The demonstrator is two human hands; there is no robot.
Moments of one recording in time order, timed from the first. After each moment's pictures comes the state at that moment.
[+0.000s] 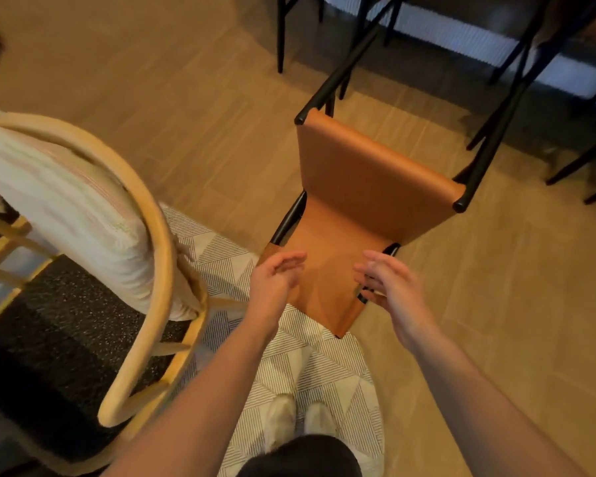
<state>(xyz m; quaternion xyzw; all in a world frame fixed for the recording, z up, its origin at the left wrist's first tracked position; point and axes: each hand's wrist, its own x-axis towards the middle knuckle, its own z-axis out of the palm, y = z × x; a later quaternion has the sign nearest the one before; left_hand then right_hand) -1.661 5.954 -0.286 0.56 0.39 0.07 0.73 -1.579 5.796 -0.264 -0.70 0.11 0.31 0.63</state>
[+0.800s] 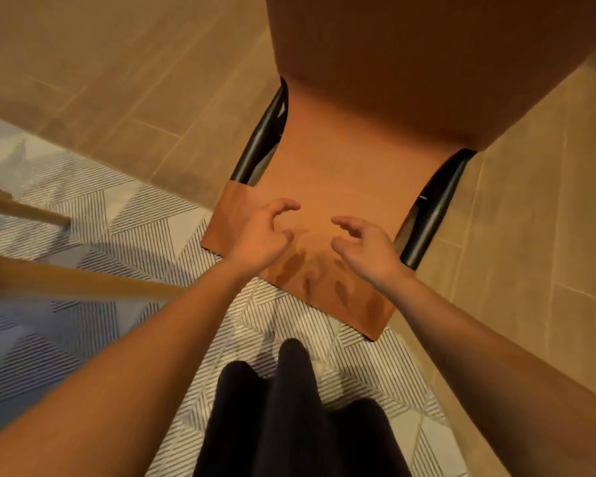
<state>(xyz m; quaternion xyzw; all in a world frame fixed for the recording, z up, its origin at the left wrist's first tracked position) -1.585 5.989 -0.746 0.84 0.21 -0.01 0.50 -1.522 5.824 -0.759 -0.87 -0.11 0.26 0.41</state>
